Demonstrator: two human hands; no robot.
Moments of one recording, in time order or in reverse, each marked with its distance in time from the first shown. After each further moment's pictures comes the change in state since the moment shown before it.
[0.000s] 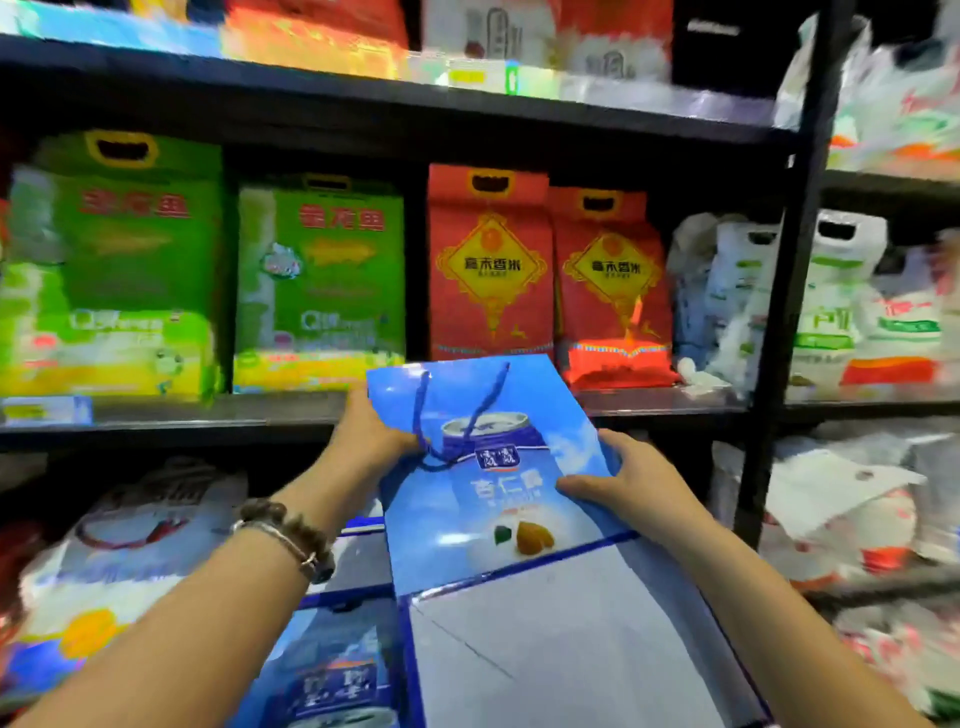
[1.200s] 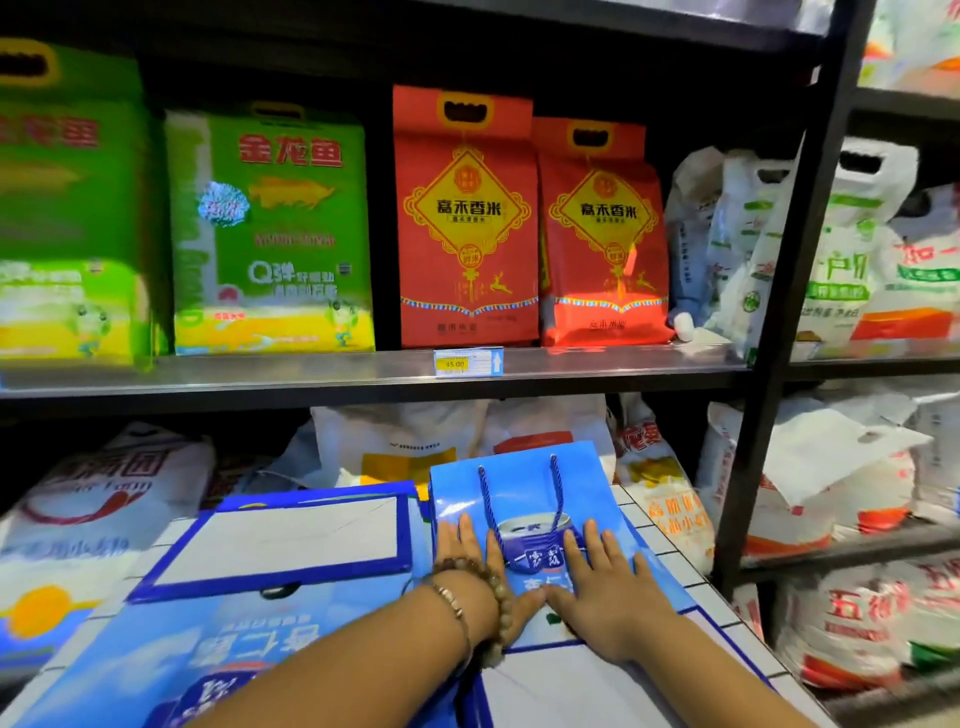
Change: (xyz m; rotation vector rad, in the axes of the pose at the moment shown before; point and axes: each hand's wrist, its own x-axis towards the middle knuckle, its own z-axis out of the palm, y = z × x) left_hand -0.049 -0.122 0.142 1.599 -0.891 -0.323; right_hand -0.006 0.137 0.083 -0.735 -0.434 0.120
